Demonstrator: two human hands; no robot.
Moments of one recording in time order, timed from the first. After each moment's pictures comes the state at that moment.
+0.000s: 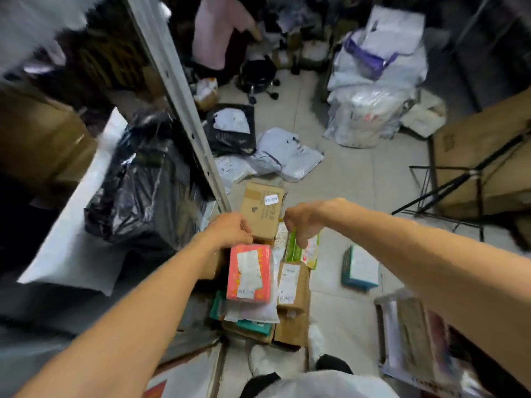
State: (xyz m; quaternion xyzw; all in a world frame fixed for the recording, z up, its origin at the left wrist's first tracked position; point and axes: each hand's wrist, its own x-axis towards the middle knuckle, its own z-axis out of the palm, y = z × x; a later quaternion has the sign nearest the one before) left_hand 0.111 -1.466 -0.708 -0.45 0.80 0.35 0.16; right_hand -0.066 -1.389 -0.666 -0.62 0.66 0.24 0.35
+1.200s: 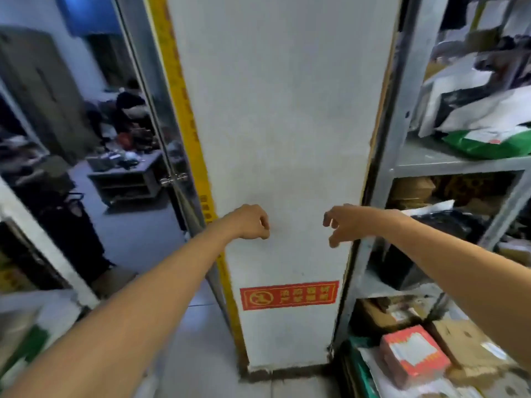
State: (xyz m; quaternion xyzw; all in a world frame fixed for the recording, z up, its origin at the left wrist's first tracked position) left_hand 0.417 -0.982 -0.397 -0.85 0.50 0.15 -0.08; right_hand 0.234 -1.137 -0.382 -0.94 0.29 0.13 0.11
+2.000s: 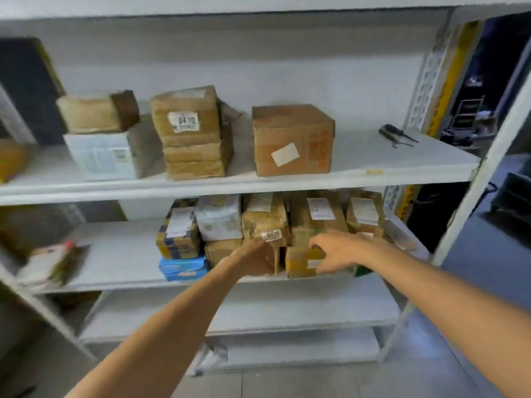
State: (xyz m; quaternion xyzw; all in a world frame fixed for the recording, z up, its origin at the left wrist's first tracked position) left_hand 0.281 -0.424 -0.448 -0.95 -0.25 0.09 -0.16; right_hand 0.402 -0.581 -0.395 -0.83 -0.53 0.17 -0.05
